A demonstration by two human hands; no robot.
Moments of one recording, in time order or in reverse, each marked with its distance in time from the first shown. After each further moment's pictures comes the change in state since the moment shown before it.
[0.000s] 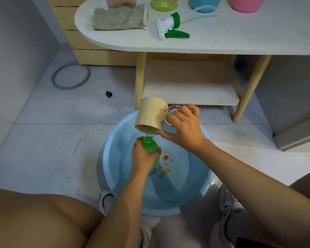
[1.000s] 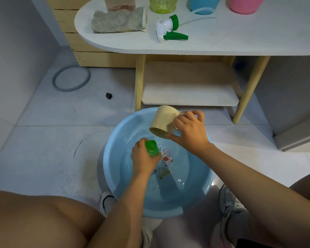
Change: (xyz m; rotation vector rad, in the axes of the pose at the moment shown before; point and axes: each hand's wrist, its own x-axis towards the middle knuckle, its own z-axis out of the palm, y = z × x) left_hand -0.003 -0.004 0.000 0.127 0.015 0.132; right_hand -0.023 0.014 0.001 -0.121 -0.236 0.086
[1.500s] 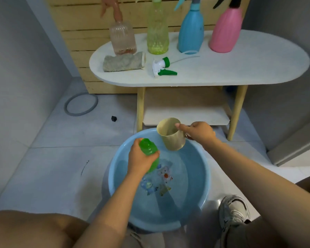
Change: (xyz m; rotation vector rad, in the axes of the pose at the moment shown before) left_hand -0.004 0.073 -0.068 -0.214 -0.044 -0.003; right_hand 0.056 0.027 -0.078 0.592 -0.574 1.031
